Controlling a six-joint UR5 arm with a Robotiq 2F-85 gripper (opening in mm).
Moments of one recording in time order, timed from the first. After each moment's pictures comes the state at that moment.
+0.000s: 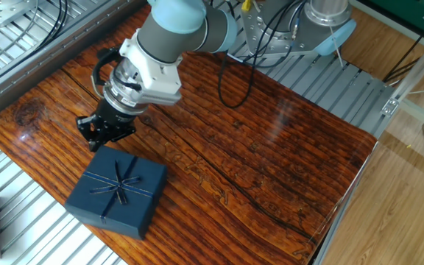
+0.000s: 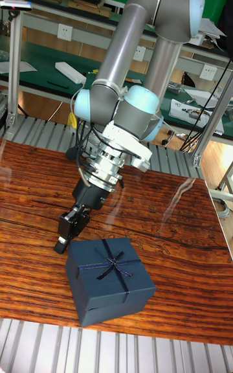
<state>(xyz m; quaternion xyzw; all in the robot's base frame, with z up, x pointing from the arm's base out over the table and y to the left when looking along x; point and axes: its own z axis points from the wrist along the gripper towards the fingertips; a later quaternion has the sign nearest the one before) 0.654 -0.085 0.066 -0.48 0.82 -0.27 0.16</state>
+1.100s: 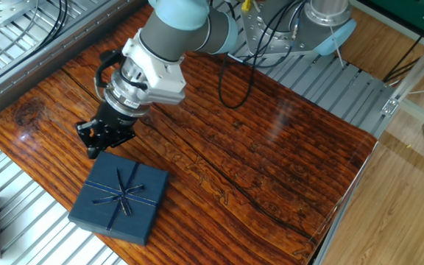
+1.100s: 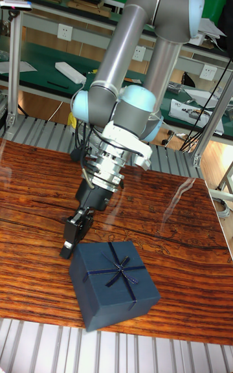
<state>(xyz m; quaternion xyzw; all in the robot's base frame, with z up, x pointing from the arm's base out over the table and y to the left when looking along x) 0.670 -0.072 0.069 -0.50 0.80 -0.27 0.19</state>
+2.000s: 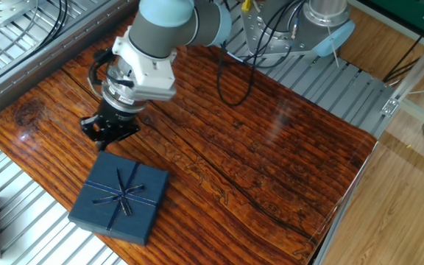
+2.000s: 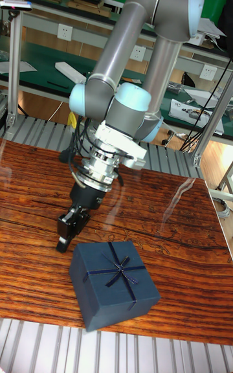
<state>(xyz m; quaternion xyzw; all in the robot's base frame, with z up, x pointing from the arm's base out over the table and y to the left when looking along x) 0.628 -0.083 0.044 -0.46 0.85 -0.21 0.14</state>
